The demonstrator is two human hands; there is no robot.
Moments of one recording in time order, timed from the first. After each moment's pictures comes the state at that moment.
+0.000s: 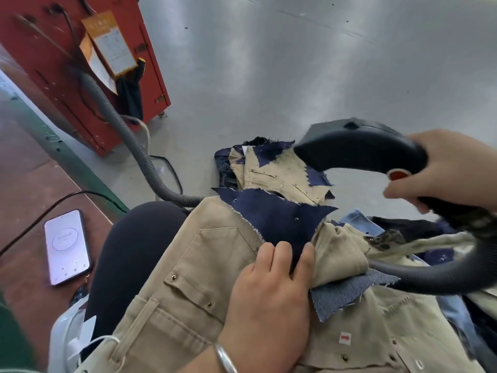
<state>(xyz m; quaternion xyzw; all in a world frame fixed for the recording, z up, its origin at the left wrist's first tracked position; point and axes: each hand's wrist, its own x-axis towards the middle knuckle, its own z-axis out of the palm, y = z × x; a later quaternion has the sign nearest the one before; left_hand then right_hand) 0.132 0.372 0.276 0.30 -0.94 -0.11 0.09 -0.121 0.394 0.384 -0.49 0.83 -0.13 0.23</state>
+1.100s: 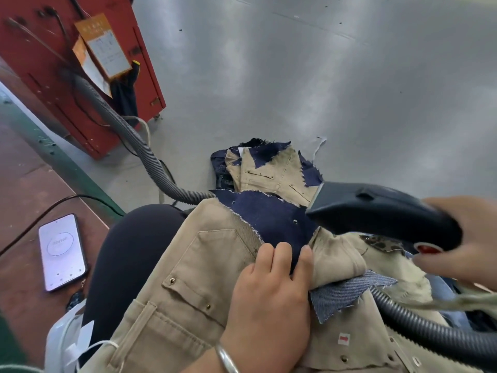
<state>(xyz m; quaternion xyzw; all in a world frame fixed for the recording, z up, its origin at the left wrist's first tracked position) 0.129 0.373 0.276 0.30 -0.94 -0.11 0.11 -0.103 0.464 0.365 -0.47 0.85 -0.10 0.24</state>
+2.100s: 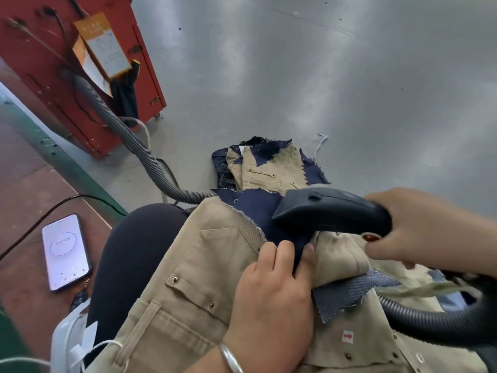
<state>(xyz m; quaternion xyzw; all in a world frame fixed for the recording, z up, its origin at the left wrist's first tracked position) 0.131 0.374 0.276 0.30 -0.94 -0.12 0.11 -0.070 0.416 0.363 -0.52 0.79 -0.05 0.32</state>
